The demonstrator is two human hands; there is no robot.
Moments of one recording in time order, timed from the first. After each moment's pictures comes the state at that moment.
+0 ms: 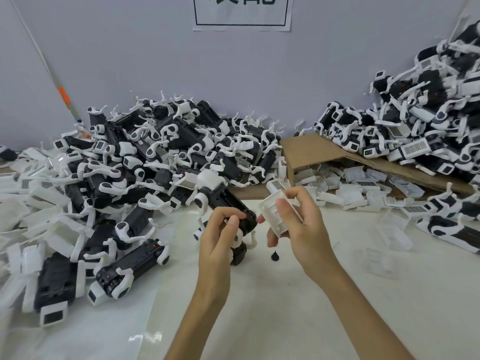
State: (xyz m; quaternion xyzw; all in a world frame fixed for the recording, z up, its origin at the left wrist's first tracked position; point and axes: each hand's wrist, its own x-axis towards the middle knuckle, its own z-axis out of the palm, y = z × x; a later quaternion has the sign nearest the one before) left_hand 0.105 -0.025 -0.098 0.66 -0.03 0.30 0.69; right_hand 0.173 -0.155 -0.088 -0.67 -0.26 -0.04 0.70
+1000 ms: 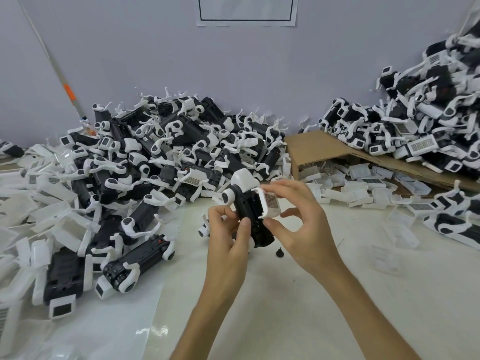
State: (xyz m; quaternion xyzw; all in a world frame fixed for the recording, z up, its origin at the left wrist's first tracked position) left_hand 0.108 -0.025 -0.110 0.66 0.00 0.27 0.70; right_hand 0.172 -0.157 -0.088 -0.75 -0.34 -0.19 0.54
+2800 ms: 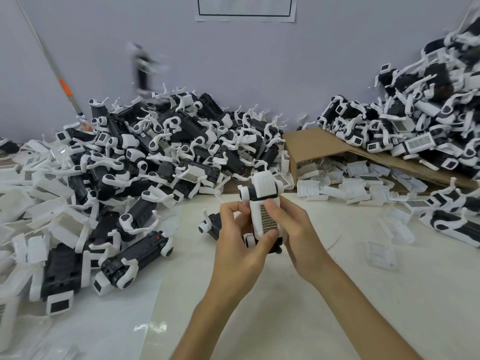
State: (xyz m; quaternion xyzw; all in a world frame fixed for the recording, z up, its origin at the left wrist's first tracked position) left_hand 0.110 -0.034 -0.114 0.68 -0.08 0.25 0.68; right_hand 0.165 -0.145 -0.093 -0.63 -0.24 0.10 0.73
